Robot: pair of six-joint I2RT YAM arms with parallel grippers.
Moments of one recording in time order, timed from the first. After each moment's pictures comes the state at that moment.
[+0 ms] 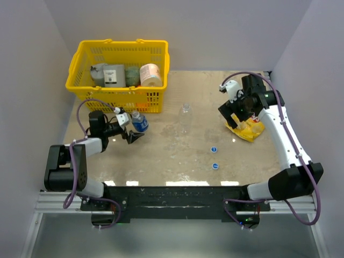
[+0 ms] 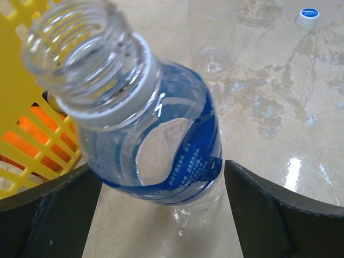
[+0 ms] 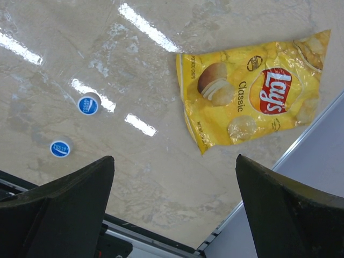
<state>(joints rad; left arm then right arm) 0.04 1.48 0.50 0.55 1.09 0.51 0.17 1.40 1.47 -1.10 -0.04 -0.50</state>
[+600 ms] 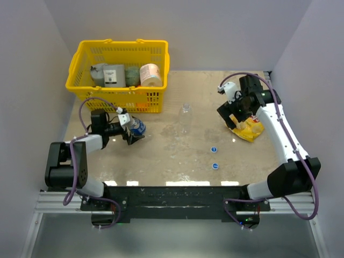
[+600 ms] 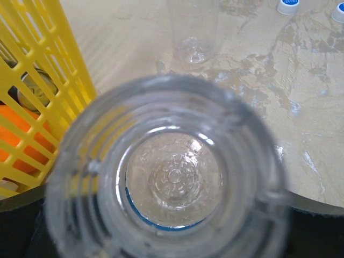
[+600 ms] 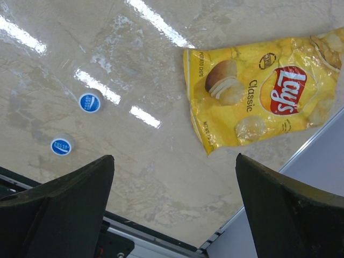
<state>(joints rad) 0.03 1.51 0.56 0.37 1.13 0.62 0.17 1.43 1.45 -1.10 -0.05 -0.50</state>
